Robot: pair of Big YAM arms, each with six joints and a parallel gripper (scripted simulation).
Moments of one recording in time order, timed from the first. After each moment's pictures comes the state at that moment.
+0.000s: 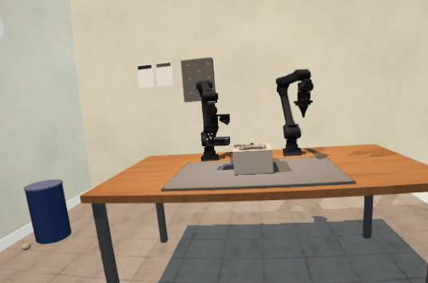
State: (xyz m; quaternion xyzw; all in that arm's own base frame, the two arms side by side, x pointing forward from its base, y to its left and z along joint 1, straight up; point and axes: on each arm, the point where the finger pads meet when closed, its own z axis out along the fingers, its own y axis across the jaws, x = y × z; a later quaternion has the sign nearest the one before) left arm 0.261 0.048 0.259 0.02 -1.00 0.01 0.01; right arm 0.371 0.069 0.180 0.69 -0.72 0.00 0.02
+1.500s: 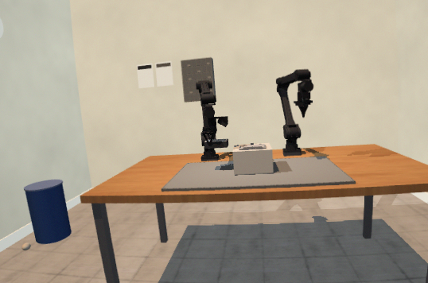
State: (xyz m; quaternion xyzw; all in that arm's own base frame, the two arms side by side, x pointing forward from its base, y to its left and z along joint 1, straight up) left arm 0.261 0.048 0.259 0.02 -1.00 0.01 0.01; right arm 0.371 0.059 0.167 0.70 -0.72 0.01 0.00
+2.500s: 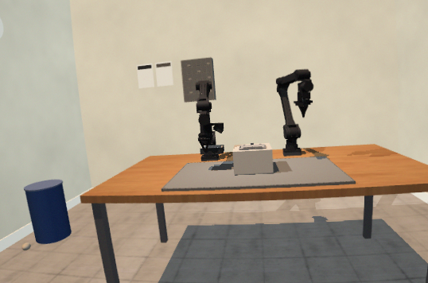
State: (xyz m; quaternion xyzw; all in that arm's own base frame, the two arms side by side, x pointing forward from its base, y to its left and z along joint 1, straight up) left arm 0.261 0.048 0.259 0.02 -1.00 0.01 0.01; right arm 0.354 0.030 0.131 0.70 -0.72 0.00 0.01
